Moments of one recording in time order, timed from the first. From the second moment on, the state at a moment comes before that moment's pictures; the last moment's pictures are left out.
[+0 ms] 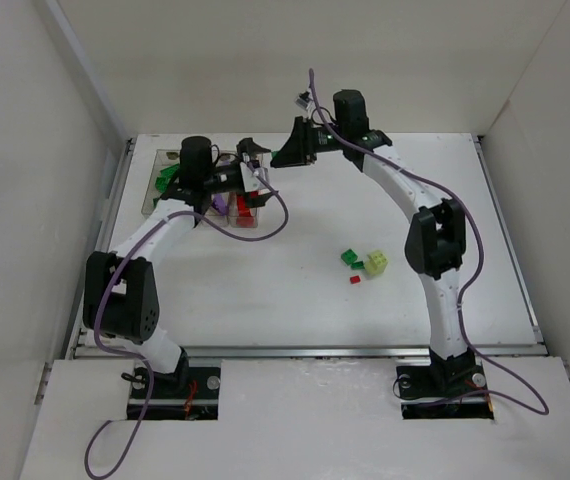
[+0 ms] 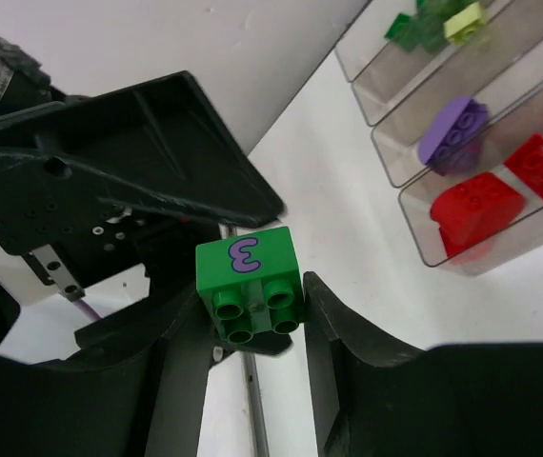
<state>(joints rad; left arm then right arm) -0.23 1.59 1.19 0.09 0.94 0.94 0.41 2.27 2.17 -0.26 -1.08 0.58</state>
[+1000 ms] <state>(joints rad) -0.31 1.59 1.17 0.26 0.88 0.85 0.41 2.20 2.06 -0.26 -1.13 0.50</state>
